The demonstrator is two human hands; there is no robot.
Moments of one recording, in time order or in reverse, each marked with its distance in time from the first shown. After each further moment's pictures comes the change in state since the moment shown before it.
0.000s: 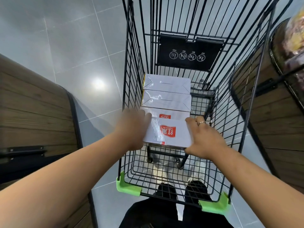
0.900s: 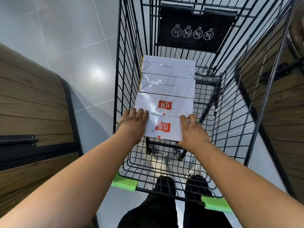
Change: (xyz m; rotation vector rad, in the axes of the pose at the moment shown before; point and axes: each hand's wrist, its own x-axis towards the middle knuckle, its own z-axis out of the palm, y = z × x) left_hand 0.032 0.029 0.086 -0.012 -0.203 -0.109; right_hand 0.053 -0.003 0.108 -0.011 0.010 0.081
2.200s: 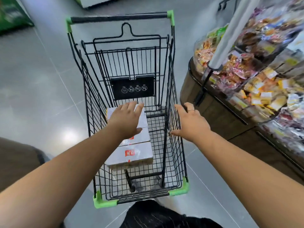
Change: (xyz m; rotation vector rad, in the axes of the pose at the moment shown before) left_hand -0.083 0.046 -0.208 0.030 0.541 0.202; right_hand -0.171 0.083 -0.172 0.098 0.373 0.235
